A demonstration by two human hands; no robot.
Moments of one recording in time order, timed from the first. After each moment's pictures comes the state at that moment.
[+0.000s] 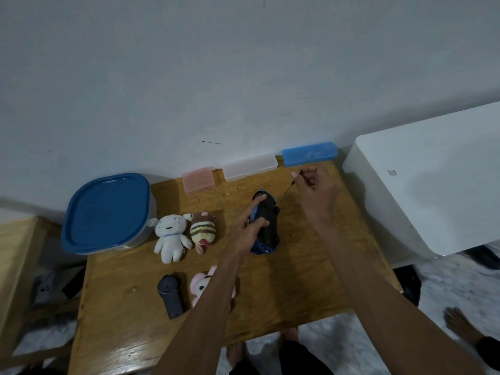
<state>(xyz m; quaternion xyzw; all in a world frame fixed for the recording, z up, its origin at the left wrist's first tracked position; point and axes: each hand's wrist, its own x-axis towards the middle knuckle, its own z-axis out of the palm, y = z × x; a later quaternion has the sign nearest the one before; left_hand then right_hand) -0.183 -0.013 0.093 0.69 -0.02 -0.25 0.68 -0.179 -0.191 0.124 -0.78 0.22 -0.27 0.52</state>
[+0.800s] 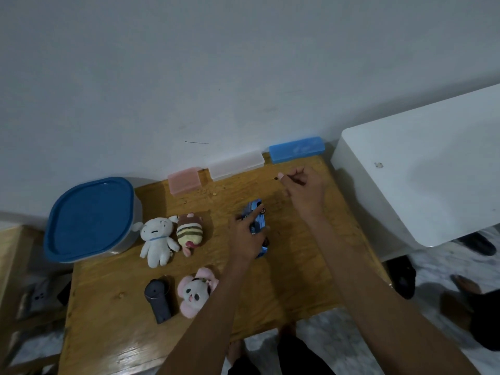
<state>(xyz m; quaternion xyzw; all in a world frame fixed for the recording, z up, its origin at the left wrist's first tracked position) -0.194 -0.049 0.048 0.89 -0.03 -0.15 0.42 -0.182 -0.213 0.115 -0.72 0.25 -0.18 0.62</state>
